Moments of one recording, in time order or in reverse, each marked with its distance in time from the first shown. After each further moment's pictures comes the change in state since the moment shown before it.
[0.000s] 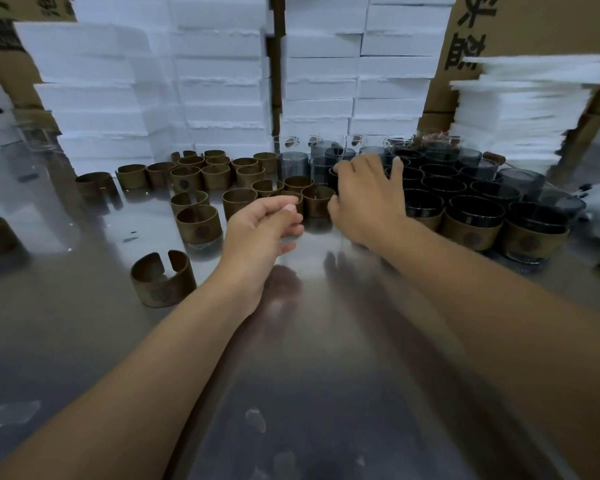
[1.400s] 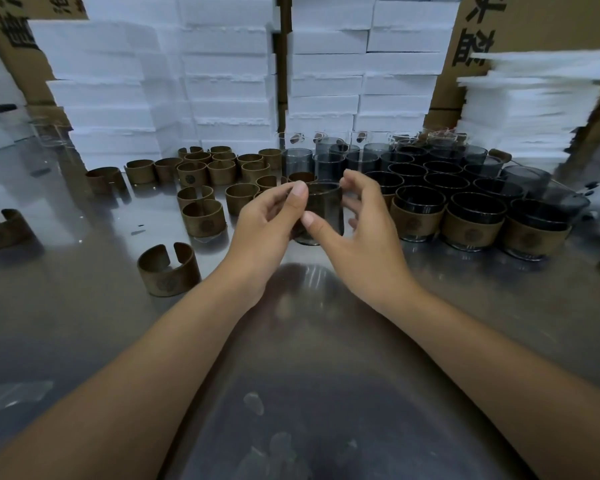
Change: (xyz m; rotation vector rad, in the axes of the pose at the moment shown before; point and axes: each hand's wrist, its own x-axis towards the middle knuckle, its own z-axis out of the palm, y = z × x) left_hand -0.009 0.005 0.004 0.074 -0.103 0.071; right_hand -0.076 -0.024 -0.003 1.174 0.107 0.083
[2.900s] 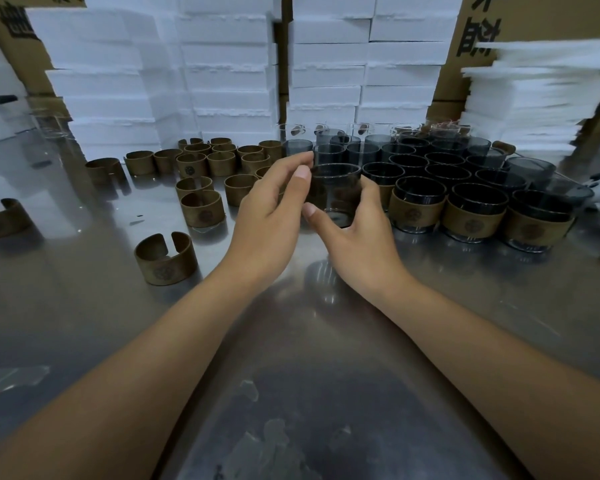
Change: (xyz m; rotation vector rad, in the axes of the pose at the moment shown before) left_hand -0.005 0.002 0.005 0.309 0.034 0.314; right_hand 0.002 0.007 0.004 0.081 0.041 0.068
